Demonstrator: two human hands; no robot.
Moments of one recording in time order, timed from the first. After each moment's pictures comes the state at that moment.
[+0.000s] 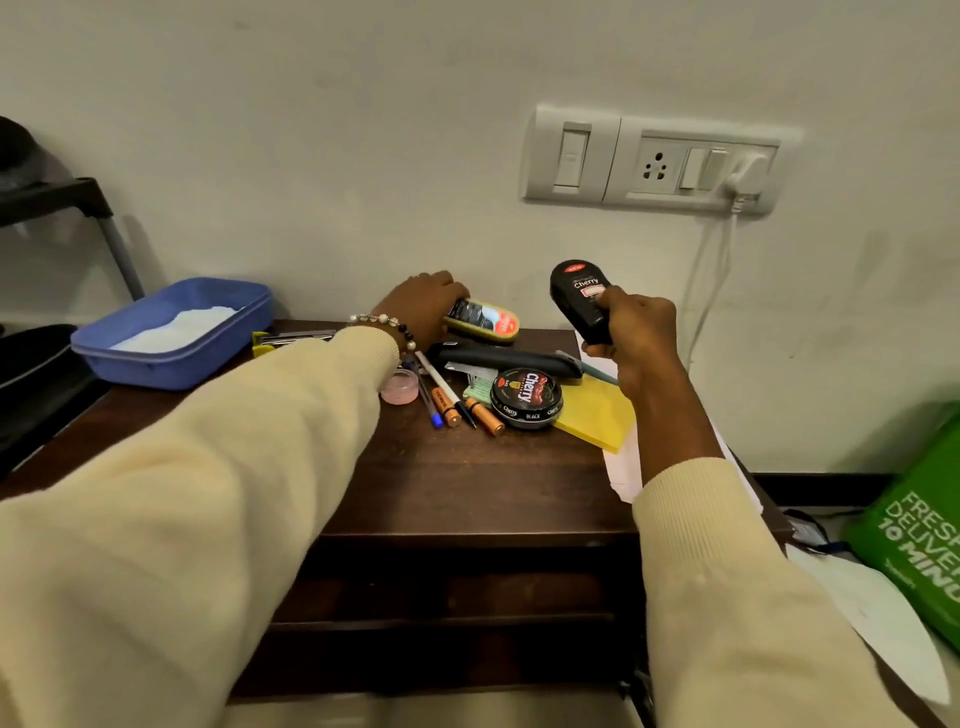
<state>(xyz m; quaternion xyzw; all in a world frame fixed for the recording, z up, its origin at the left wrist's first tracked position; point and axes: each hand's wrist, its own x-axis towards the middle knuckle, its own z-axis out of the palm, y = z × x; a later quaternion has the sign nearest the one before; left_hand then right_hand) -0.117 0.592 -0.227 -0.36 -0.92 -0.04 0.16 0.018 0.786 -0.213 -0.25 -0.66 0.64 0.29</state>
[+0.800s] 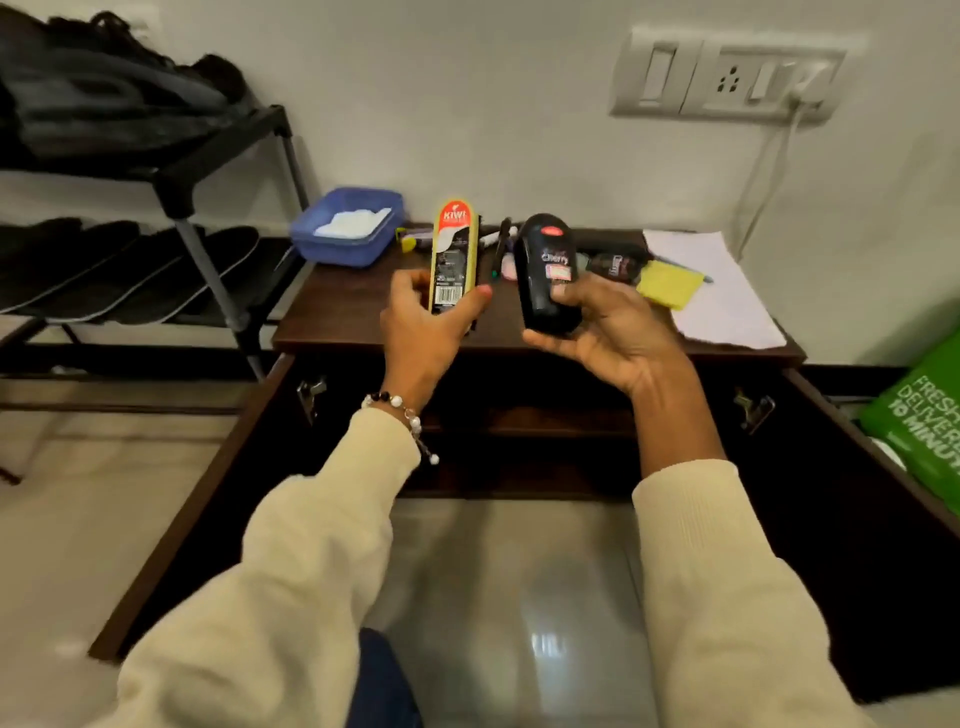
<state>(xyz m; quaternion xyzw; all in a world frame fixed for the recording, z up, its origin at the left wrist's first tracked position) 0.132 0.429 -0.253 -0.05 -0.75 -0.65 0.14 0.174 0.610 -0.224 -0.05 -0.53 0.85 0.00</state>
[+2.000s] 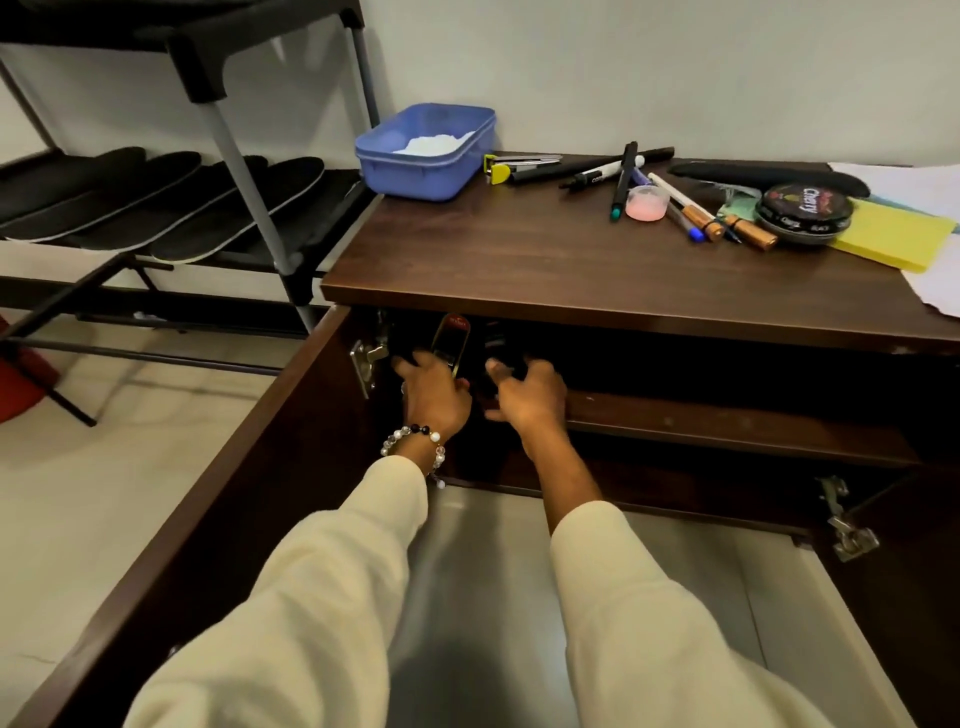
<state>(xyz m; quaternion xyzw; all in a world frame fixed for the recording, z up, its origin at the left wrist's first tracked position) 0.064 0.366 -0.413 0.10 -0.94 -0.33 -0.02 0.067 0.466 -0.428 -0.21 -0.75 0.62 0.02</state>
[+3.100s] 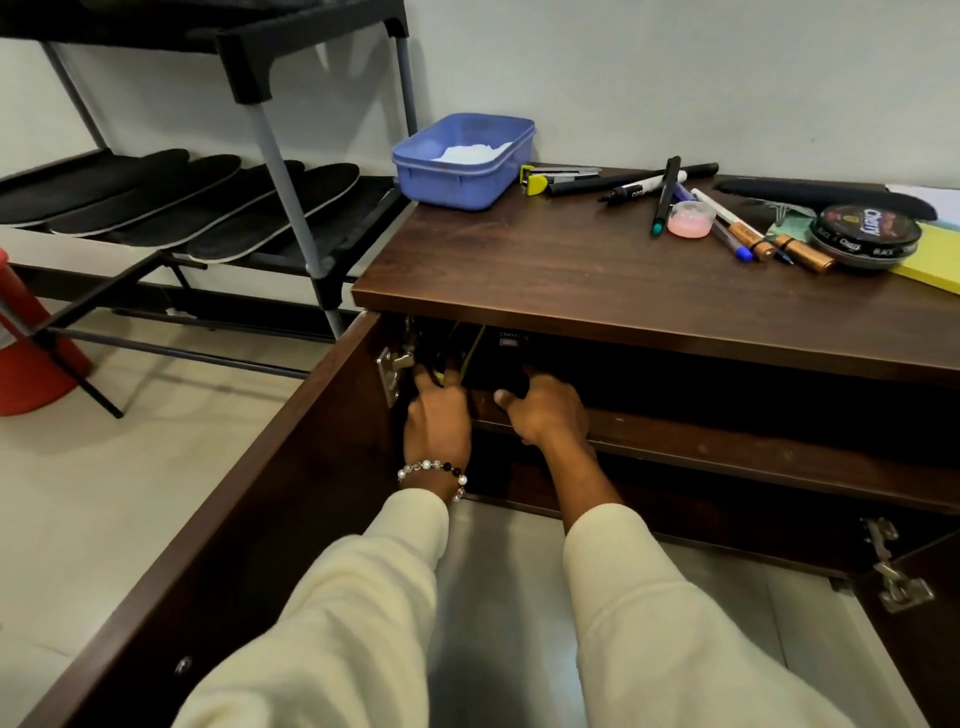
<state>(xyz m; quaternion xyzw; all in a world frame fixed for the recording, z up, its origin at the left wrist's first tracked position) 0.069 0.349 -0.439 0.07 -0.98 -0.15 0.06 0.060 0.464 -0.415 -0.14 -0.94 0.32 -0.07</state>
